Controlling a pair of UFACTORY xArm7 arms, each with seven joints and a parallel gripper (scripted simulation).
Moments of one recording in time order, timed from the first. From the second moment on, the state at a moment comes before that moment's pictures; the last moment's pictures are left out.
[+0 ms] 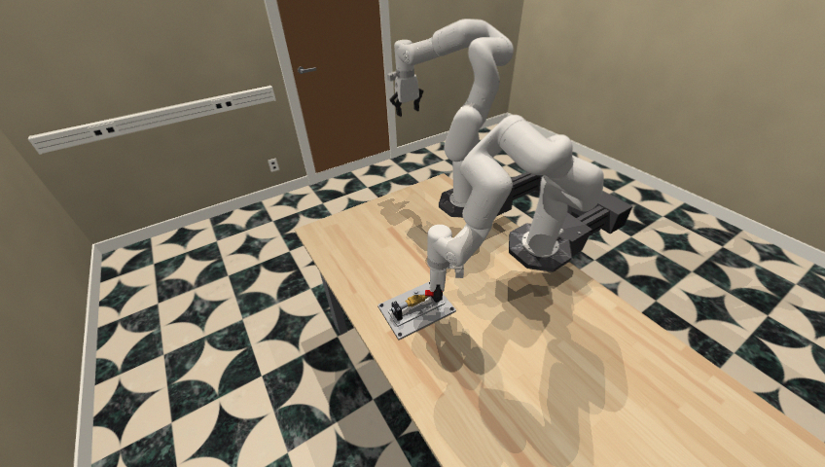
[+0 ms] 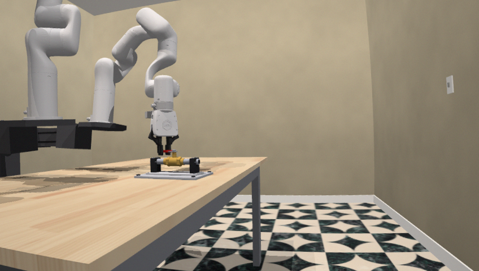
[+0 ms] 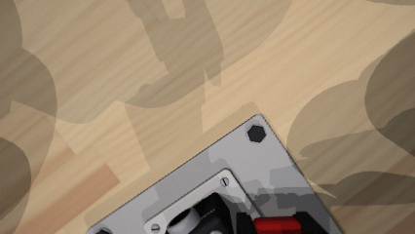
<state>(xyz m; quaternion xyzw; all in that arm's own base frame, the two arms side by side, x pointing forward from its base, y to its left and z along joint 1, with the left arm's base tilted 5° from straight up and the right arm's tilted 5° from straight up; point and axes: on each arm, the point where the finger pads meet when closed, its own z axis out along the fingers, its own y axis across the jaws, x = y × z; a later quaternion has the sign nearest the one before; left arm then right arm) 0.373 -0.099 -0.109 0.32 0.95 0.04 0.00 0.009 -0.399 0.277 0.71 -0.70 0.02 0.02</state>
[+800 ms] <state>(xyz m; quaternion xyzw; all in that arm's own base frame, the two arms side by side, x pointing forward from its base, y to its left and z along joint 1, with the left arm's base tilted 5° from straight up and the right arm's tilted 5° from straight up) 0.380 -0.090 -0.109 0.39 0.92 0.04 0.00 0.009 -0.399 0.277 0.71 -0.70 0.02 0.02</state>
